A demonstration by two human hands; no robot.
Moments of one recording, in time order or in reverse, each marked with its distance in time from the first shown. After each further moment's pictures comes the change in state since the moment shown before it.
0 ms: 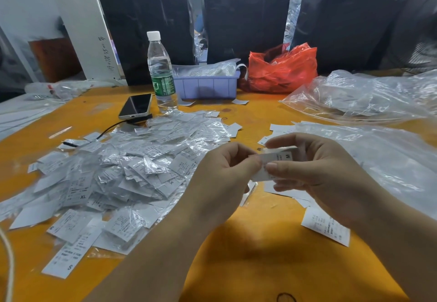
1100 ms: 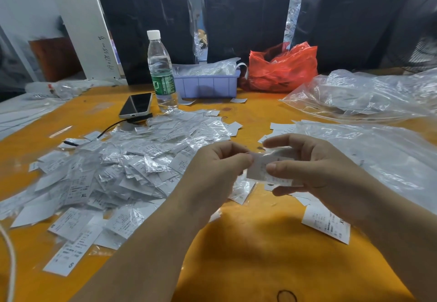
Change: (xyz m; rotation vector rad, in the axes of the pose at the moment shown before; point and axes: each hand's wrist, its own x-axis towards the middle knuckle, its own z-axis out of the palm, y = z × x) left_hand 0.006 -0.001 -0.008 -0.069 0.010 -0.092; right_hand 0.001 0.000 -0.002 -0.109 -0.063 0.063
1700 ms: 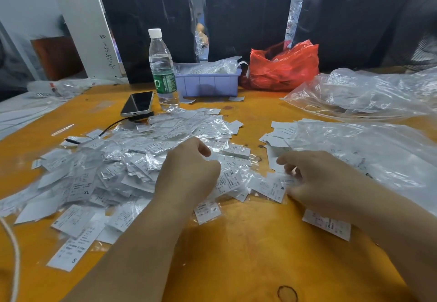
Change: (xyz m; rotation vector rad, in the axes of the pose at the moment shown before) left_hand 0.012 -0.013 -0.022 0.696 0.387 -0.116; right_hand 0.012 0.029 -0.016 -1.101 0.087 -0.042
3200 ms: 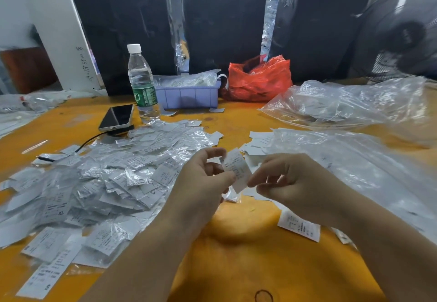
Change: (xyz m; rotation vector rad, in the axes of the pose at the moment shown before) left_hand -0.023 0.024 0.015 -0.736 -0.342 0.066; right_hand -0.018 -0.010 -0.019 0.417 0.096 -0.226
